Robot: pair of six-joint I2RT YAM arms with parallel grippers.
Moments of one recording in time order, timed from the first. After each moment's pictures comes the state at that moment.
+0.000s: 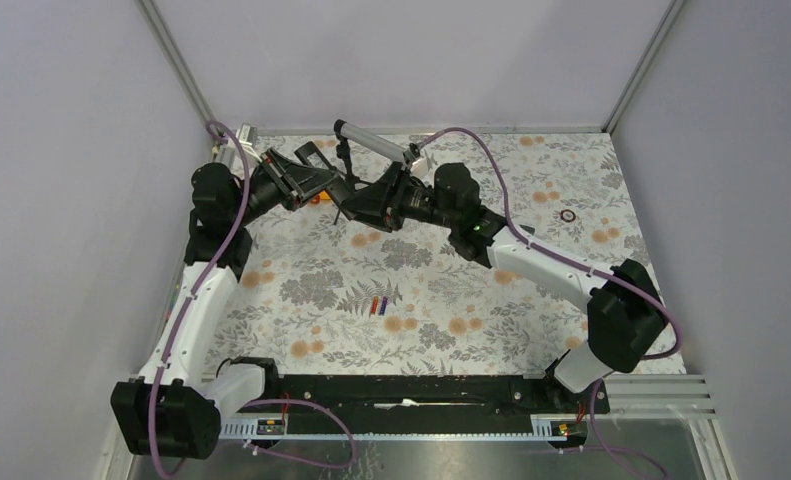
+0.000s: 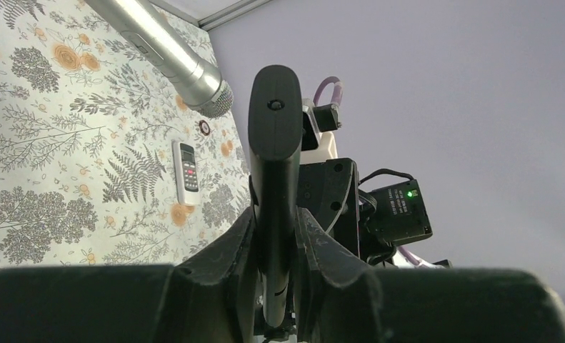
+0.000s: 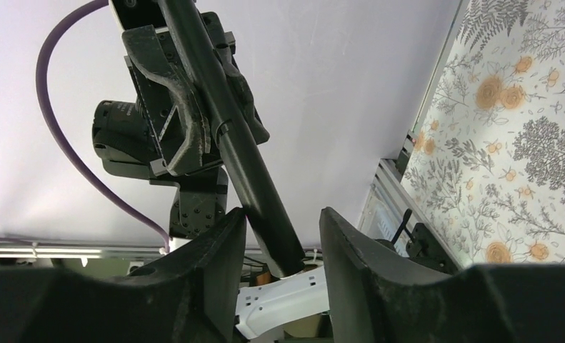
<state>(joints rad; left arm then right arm) -0.06 1.05 0.95 0.10 0.77 -1.15 0.77 1.57 1.17 0.36 -0.46 1.37</state>
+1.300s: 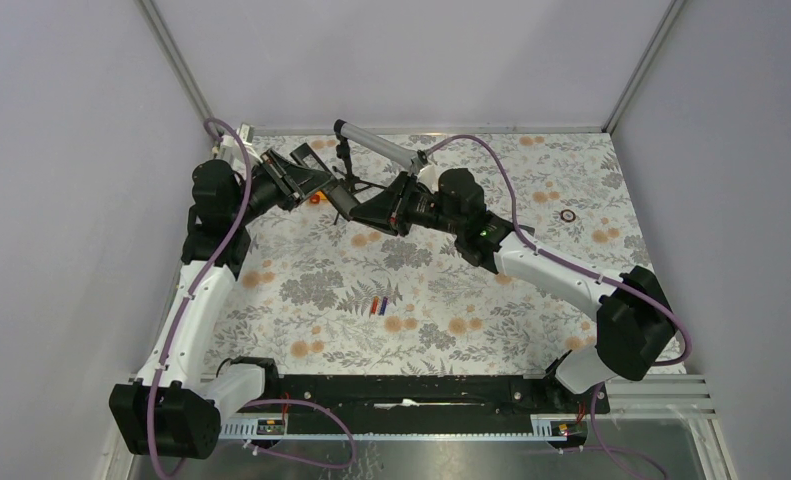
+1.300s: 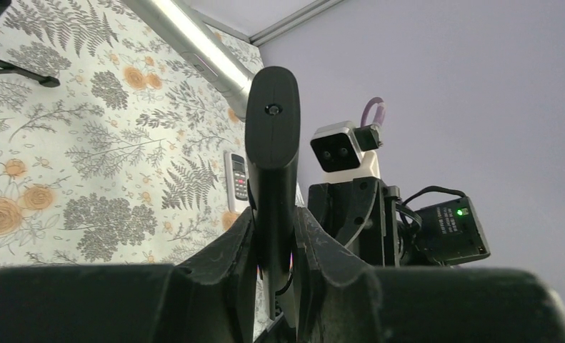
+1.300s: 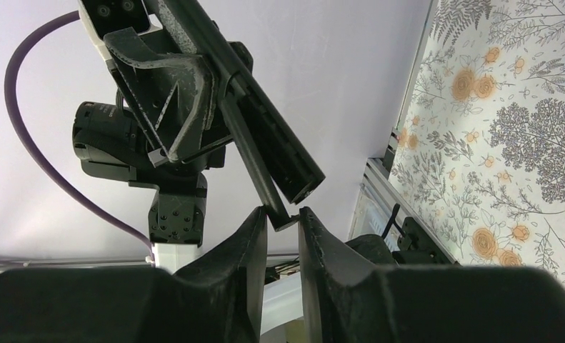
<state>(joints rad) -0.06 1.05 0.99 -0.03 0.69 -0.97 0.77 1.52 1.11 0.30 -0.41 1.38</state>
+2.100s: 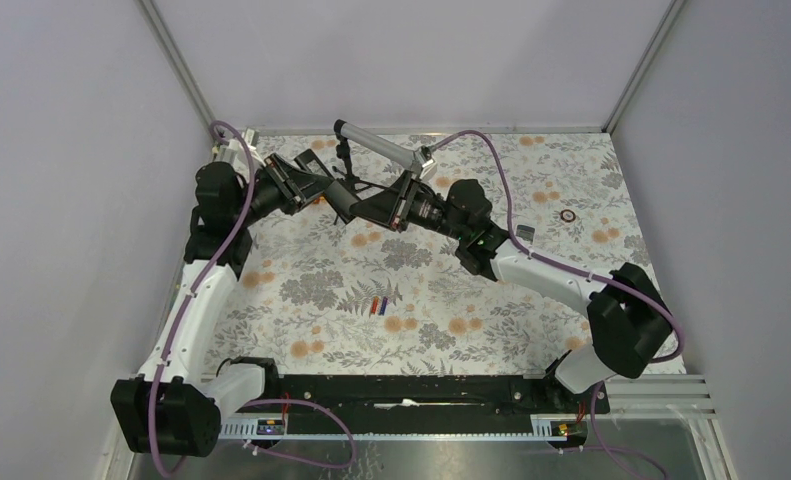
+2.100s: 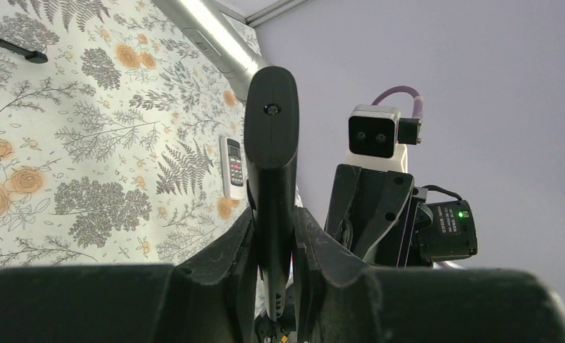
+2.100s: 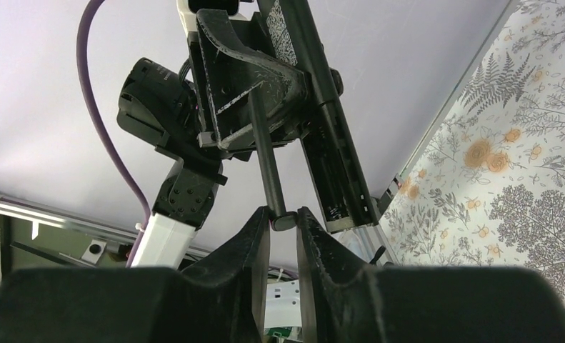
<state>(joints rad) -0.06 1.06 0.96 -0.03 0.73 -0.97 0.77 1.53 1.02 0.64 -0.41 1.25</state>
